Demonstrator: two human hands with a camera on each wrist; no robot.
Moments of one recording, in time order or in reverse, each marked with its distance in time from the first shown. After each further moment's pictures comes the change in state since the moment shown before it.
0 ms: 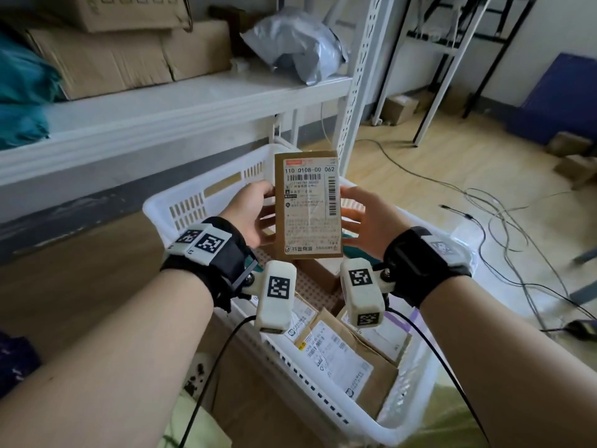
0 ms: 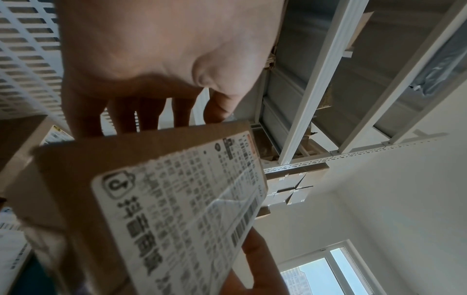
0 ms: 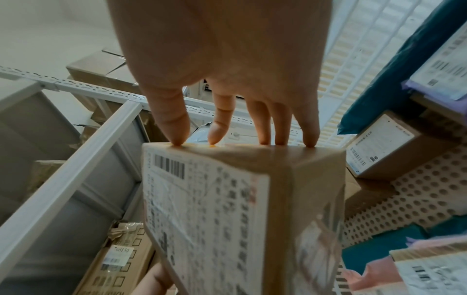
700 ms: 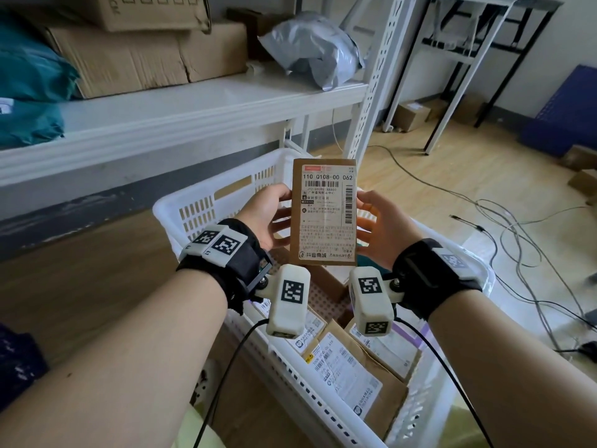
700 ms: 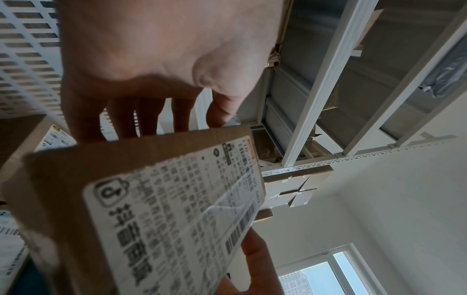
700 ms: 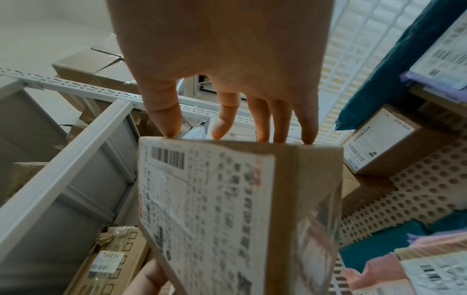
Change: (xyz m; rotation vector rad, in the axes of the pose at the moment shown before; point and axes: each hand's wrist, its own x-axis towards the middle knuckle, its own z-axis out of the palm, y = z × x) left_hand 0.020 0.002 -0.005 0.003 -0.011 -0.009; right_hand 0.017 0.002 0.001 0.067 0.027 0.011
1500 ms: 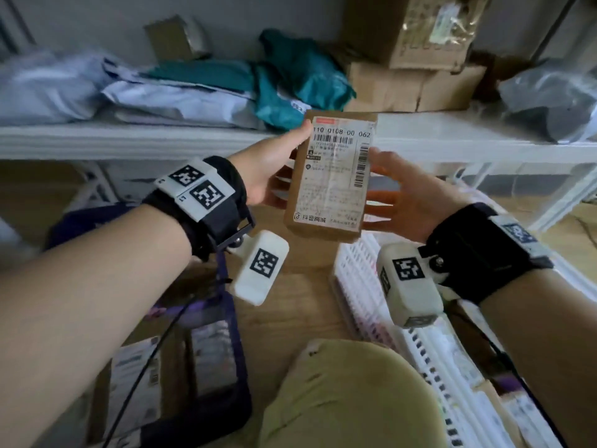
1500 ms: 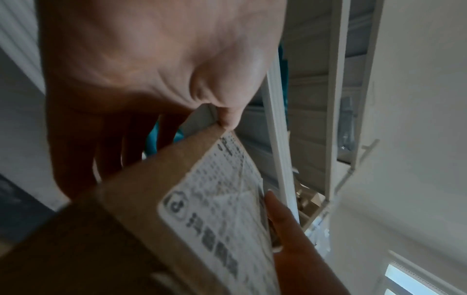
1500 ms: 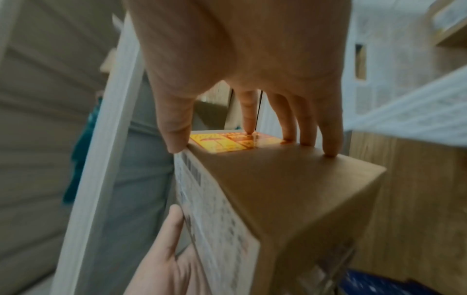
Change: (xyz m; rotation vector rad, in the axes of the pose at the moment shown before) left_hand -0.175 0.053 -0.251 0.171 0.325 0.165; right_hand -0.059 0.020 0.278 -0.416 -0.546 0.007
